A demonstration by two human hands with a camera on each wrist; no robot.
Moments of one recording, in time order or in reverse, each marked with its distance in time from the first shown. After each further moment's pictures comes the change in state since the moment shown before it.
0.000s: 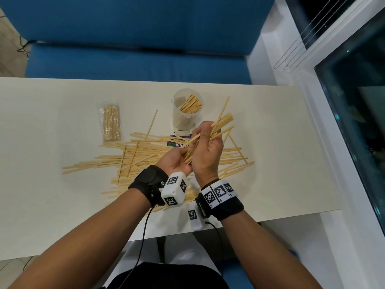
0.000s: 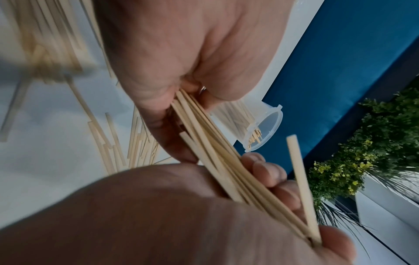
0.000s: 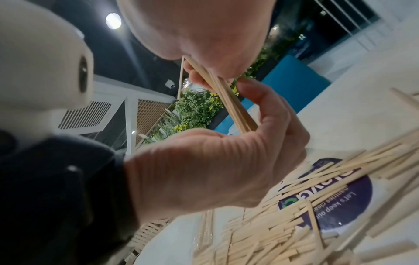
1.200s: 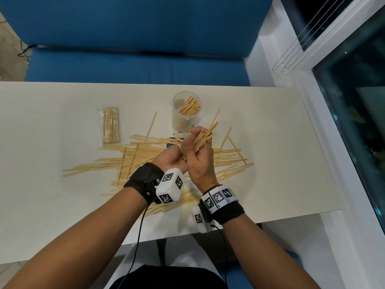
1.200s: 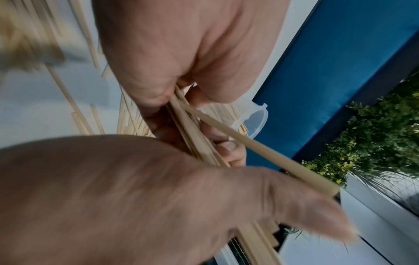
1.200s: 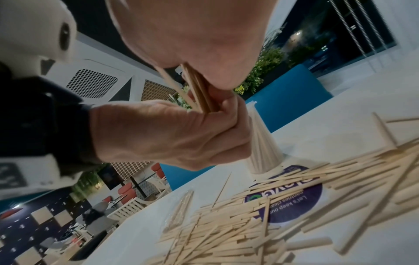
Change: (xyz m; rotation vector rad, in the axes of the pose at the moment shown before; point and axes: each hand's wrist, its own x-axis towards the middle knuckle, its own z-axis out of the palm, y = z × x) left_hand -0.001 0.015 -0.006 -0.208 -0.081 -0.187; right_hand -0.011 0.017 -0.012 -0.016 -0.271 0.030
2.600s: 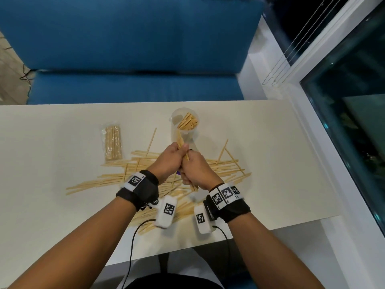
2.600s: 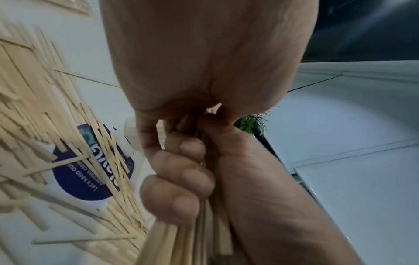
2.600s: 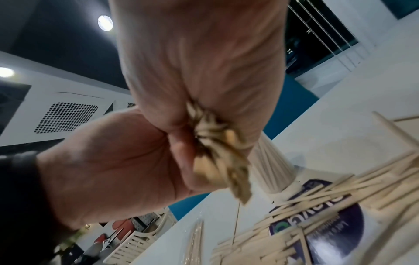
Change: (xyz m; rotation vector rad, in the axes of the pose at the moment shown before) left_hand -0.017 0.016 0.021 1.367 0.174 0.660; right_hand 0.028 -0.024 -0.002 -0.315 -0.402 0.474
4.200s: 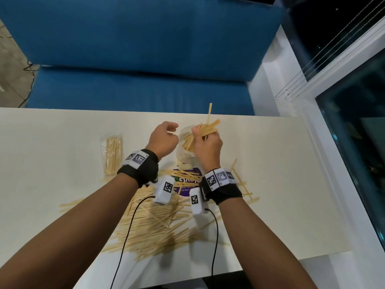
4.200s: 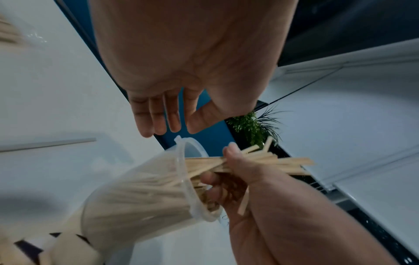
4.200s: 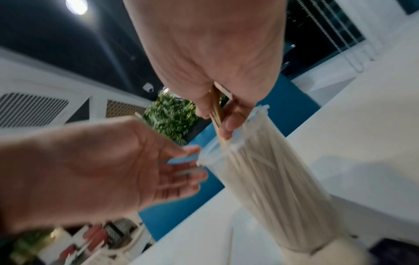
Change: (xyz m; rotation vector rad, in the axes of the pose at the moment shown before) left_hand 0.106 0.047 -0.067 0.281 0.345 0.015; right_hand 0.141 -0.025 -0.031 0.062 0.634 -0.154
